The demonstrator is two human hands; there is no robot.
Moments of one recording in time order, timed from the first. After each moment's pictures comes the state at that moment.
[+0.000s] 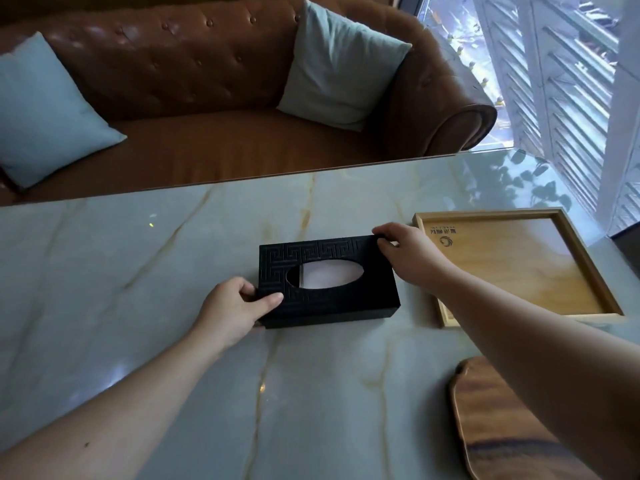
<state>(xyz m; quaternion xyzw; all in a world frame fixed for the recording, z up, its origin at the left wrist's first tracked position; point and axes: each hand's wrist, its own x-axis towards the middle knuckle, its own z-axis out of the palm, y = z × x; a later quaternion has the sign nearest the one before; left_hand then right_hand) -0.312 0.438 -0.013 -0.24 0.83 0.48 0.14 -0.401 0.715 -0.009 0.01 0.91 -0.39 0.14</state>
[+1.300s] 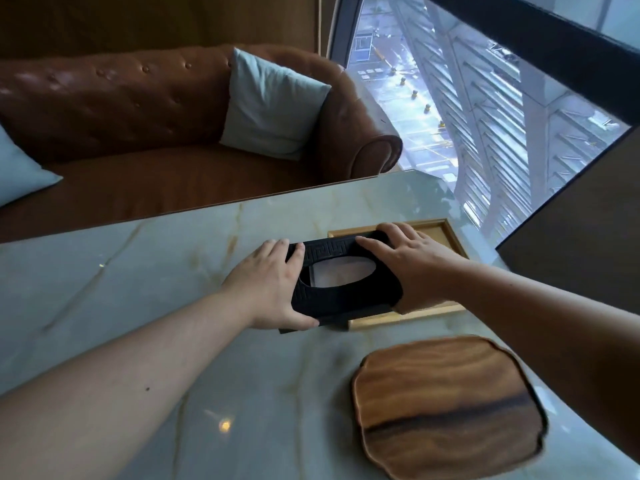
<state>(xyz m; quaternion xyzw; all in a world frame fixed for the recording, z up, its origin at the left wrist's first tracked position) -0.344 0.607 0.076 0.24 0.96 -0.03 0.12 -0.353 0.859 0.081 -0.23 0.96 0.07 0.13</state>
